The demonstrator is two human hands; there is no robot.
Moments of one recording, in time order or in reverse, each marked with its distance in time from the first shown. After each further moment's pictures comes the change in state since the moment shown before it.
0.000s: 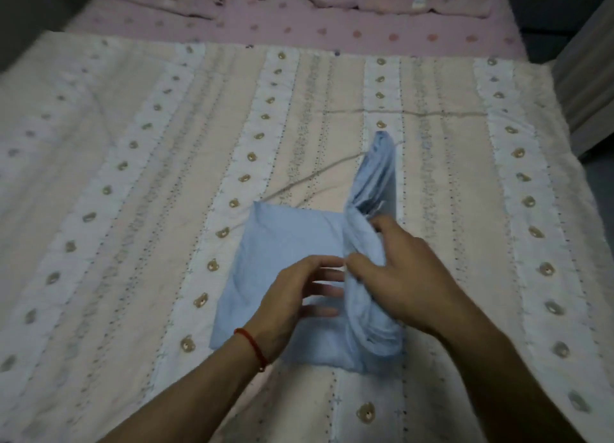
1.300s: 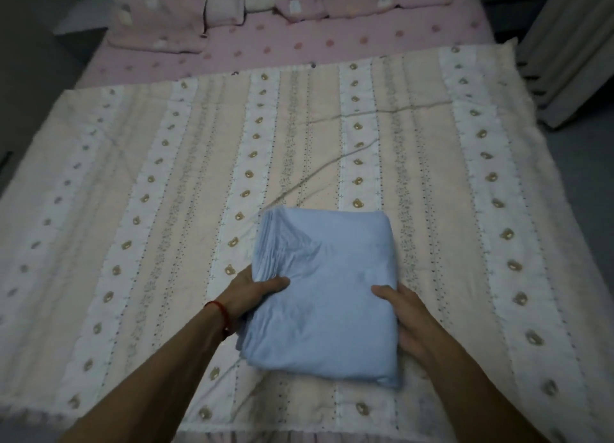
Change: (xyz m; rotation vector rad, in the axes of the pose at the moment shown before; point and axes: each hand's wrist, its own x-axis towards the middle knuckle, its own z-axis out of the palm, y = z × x) left_hand -0.023 0.026 -0.064 0.309 0.113 -0.248; right_hand -0.035 0.123 0.052 1.322 -0.068 0.567
